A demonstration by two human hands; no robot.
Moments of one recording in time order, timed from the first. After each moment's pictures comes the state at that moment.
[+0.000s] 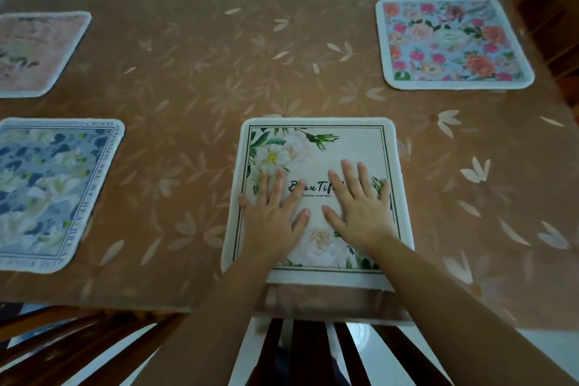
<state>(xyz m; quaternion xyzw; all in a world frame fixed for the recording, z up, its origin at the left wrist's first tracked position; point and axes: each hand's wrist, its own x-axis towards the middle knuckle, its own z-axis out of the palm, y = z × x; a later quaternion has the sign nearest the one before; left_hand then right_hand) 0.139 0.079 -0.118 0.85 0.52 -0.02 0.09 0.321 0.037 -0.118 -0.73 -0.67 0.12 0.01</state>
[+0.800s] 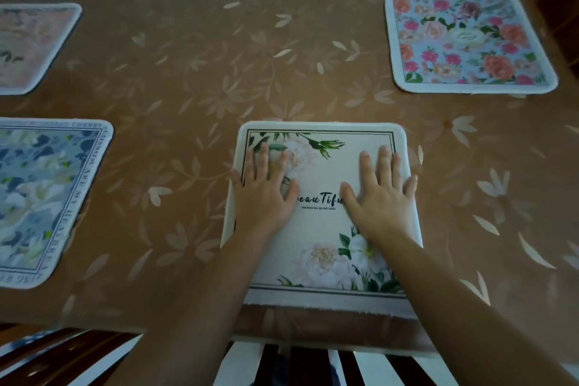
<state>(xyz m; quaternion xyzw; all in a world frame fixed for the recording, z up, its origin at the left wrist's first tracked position) 0.151 0.141 -0.121 0.80 0.59 0.04 0.11 0.334 0.071 -0.110 -0.82 -0.55 0.11 0.07</state>
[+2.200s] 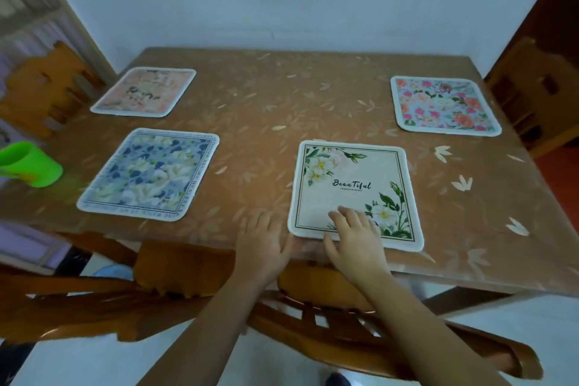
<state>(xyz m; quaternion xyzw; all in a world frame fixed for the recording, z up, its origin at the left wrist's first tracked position) 0.001 -0.049 0.013 0.82 0.56 0.13 0.07 0.175 -0.089 0.020 -0.72 -0.67 0.07 0.17</state>
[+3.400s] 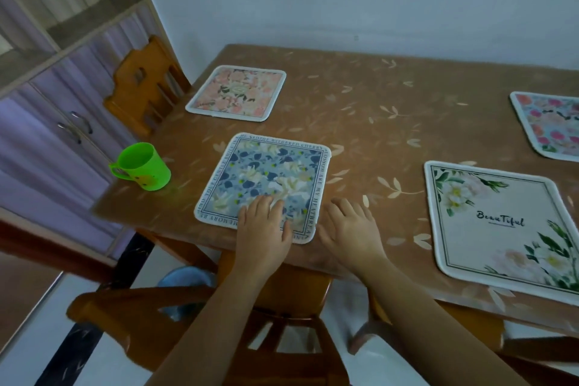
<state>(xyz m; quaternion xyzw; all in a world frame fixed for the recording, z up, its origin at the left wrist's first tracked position) -0.273 0.071 0.032 0.78 0.61 0.13 0.07 -0.105 0.055 0.032 -0.66 -0.73 0.08 0.18</state>
